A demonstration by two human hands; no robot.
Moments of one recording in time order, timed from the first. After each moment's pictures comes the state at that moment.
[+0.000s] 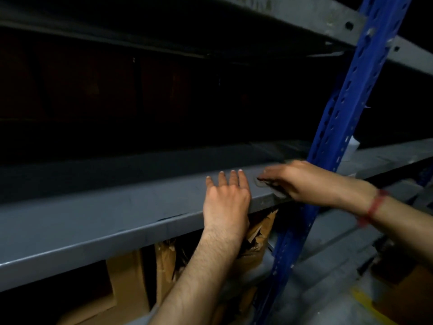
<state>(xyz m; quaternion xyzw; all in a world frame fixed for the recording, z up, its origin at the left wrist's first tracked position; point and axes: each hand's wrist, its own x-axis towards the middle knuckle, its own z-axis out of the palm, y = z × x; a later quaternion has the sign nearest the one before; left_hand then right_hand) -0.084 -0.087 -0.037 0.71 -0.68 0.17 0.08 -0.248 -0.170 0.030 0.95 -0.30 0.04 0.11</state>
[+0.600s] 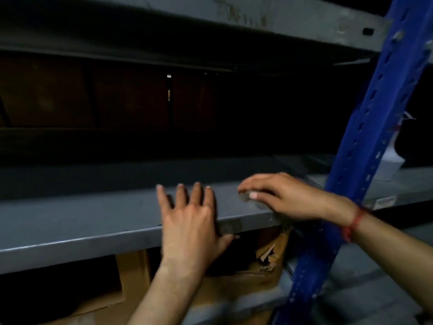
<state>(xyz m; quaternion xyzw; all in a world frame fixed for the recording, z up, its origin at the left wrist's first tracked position) -0.054 -0.035 -0.037 0.80 -0.55 0.22 0.09 -0.208 -0.201 0.008 0.97 -0.17 0.14 -0.04</state>
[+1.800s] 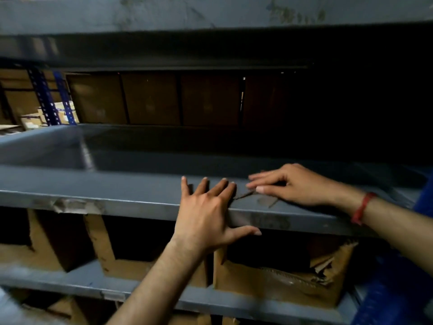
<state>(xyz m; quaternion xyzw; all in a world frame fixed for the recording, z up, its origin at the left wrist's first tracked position) -0.017 0.010 -0.042 0.83 -0.51 0.21 0.08 -0.128 -0.204 0.011 0.98 -0.01 0.11 -0.16</state>
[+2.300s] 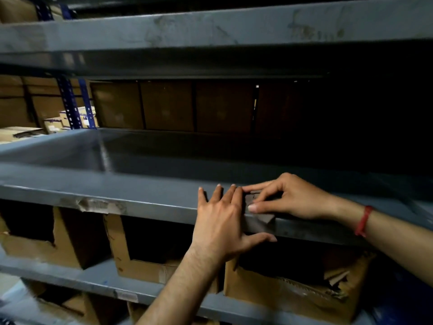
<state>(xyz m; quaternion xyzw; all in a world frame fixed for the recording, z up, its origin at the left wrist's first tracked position) -0.020 0.009 -0.049 0.85 -0.48 0.20 0.09 -0.117 -0.164 0.009 0.95 0.03 0.10 -0.29</state>
